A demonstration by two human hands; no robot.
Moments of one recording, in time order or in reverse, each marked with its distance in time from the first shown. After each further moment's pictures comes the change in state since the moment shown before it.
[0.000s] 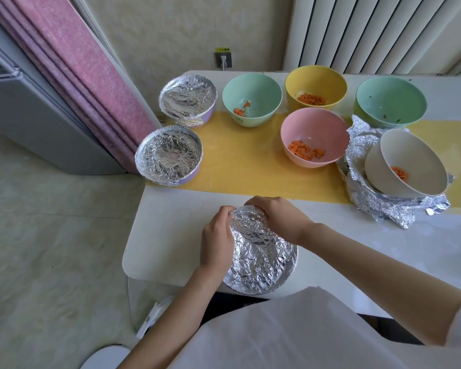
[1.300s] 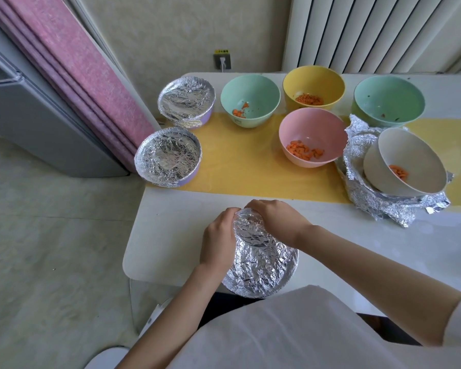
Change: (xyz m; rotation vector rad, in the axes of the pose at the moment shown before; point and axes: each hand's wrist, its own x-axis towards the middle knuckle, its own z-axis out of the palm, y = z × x) left_hand 0.002 0.004 -0.001 0.069 -0.124 0.106; right_hand 0.001 0.010 0.013 -0.131 -0.037 -0.022
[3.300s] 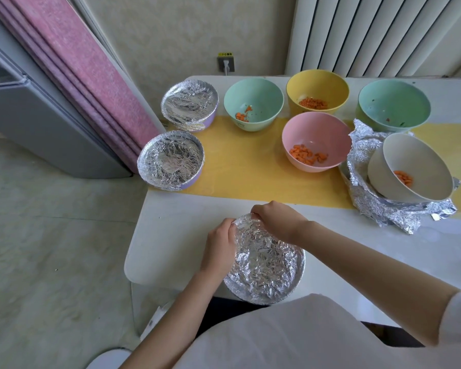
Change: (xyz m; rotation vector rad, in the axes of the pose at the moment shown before) left_hand 0.001 -0.015 0.013 -0.119 -0.058 -0.221; right_hand 0.018 0.003 -0.004 -0.116 -0.206 0.103
